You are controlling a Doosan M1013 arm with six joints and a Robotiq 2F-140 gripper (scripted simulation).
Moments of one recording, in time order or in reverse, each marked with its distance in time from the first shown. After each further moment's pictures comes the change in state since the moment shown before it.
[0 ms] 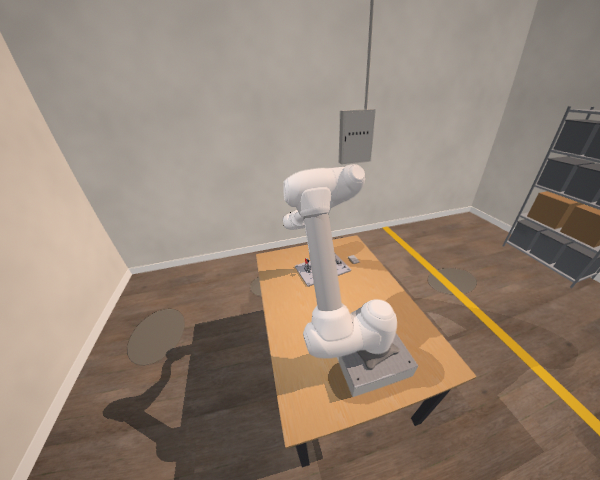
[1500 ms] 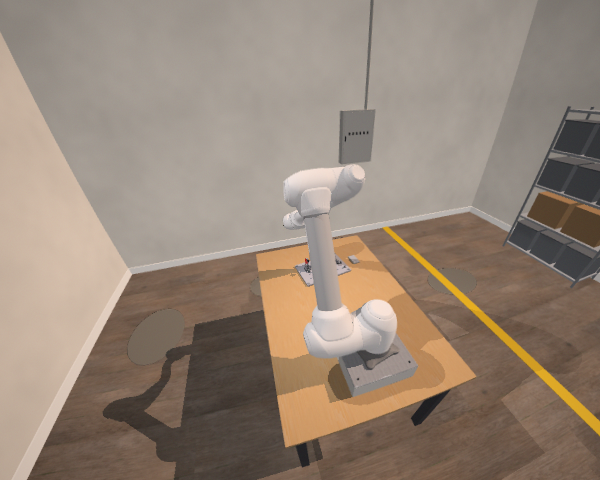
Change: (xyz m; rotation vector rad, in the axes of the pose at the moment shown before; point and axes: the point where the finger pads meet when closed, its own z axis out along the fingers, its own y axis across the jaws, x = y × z) arm 0.000 0.000 0.000 0.000 0.000 0.000
